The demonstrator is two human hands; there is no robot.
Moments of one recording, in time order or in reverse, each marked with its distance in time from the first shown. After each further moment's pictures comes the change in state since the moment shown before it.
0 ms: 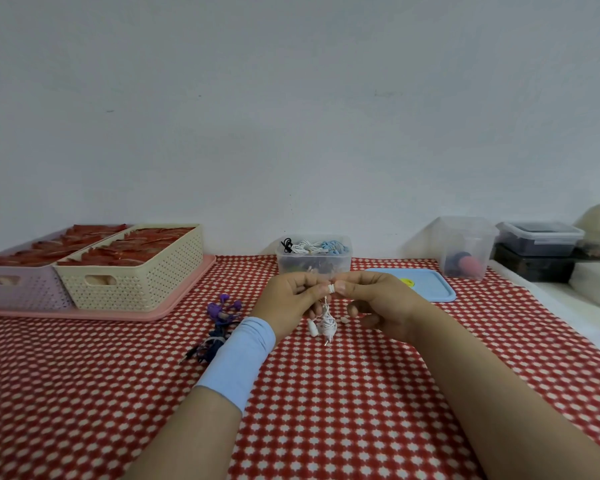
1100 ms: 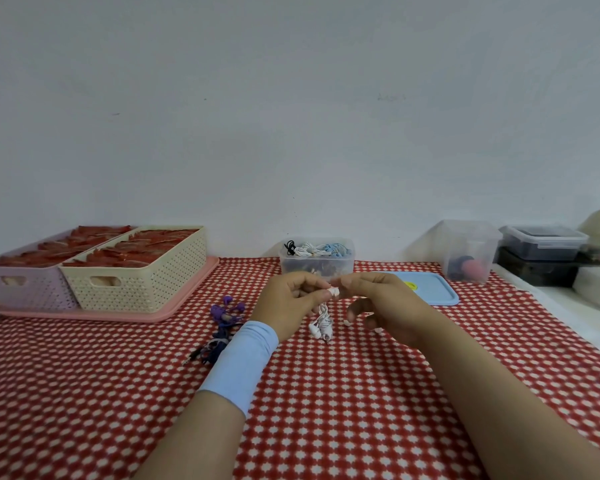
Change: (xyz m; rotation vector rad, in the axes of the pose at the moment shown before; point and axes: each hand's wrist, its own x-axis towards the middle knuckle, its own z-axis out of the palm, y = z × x) left_hand -0.001 -0.001 -0.004 0.077 0.078 0.083; right_hand -0.008 -0.004 0.002 -0.080 0.005 -0.107
